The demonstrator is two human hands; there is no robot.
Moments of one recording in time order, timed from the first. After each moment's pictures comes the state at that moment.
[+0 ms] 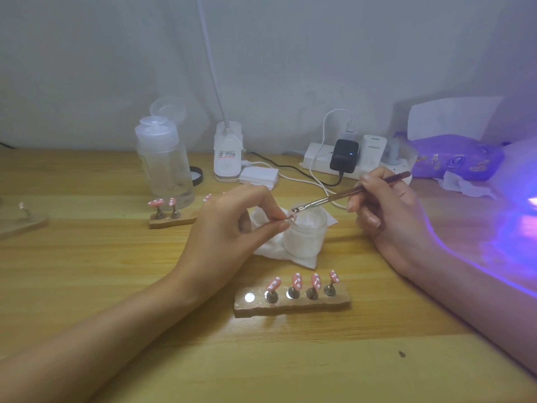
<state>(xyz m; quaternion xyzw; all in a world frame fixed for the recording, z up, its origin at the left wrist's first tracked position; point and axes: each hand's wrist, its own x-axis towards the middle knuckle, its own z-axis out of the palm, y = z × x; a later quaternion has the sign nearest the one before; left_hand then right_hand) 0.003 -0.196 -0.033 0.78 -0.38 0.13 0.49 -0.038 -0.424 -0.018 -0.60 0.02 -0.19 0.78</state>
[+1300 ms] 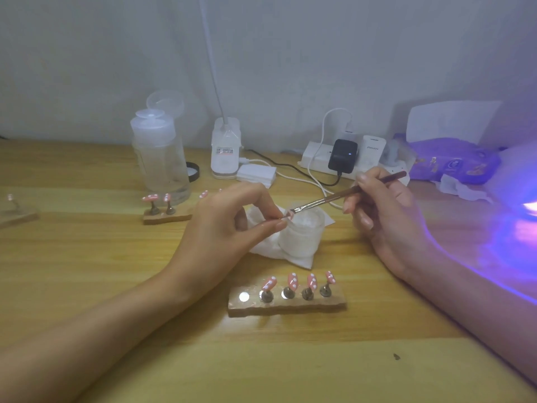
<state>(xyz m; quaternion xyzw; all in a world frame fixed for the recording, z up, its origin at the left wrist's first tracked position) 0.004 -0.197 -0.034 0.78 -0.36 0.12 0.50 -0.037 -0.424 -0.018 -0.62 0.02 -0.19 0.76</state>
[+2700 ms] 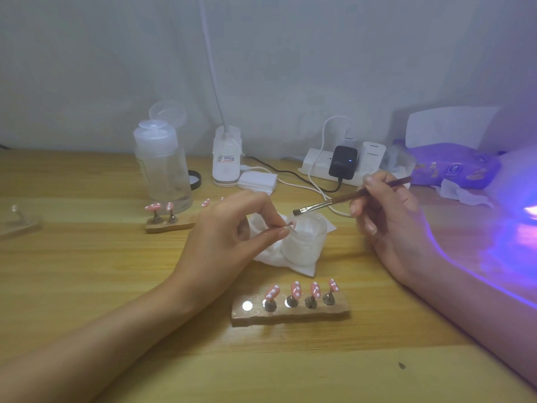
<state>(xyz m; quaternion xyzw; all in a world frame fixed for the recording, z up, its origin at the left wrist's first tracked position) 0.002 -0.196 -0.031 0.78 -0.37 0.13 0.49 -0.038 -0.426 -0.018 -0.61 0.00 -0.20 0.77</state>
